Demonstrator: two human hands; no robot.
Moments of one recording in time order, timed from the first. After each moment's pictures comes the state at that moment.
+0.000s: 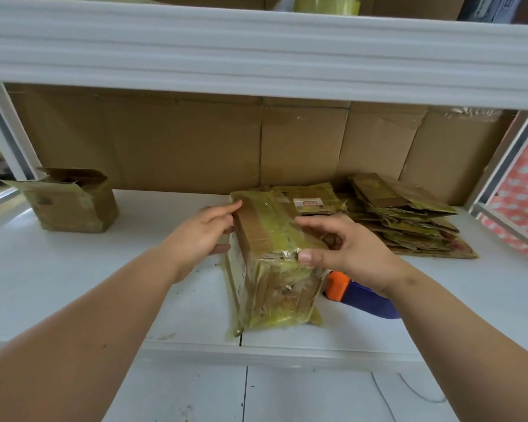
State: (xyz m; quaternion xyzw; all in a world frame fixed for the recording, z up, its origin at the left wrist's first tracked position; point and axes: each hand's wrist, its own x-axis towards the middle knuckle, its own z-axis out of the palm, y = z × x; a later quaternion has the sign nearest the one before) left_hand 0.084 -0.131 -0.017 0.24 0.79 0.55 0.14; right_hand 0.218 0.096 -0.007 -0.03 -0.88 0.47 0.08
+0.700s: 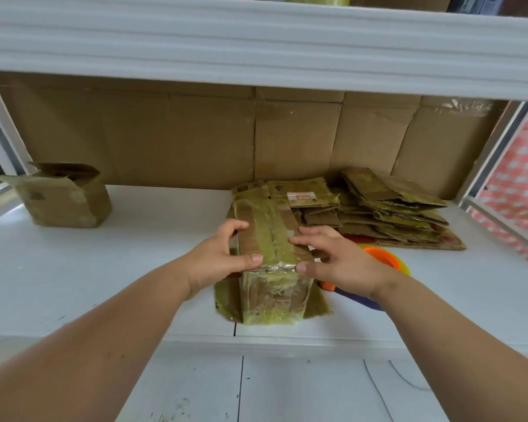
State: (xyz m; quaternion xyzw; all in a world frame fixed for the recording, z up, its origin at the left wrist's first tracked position) left_hand 0.107 -0.119 -0.047 0.27 0.78 0.51 0.25; right_hand 0.222 0.101 -0.033 -0.04 -0.92 0.39 0.00
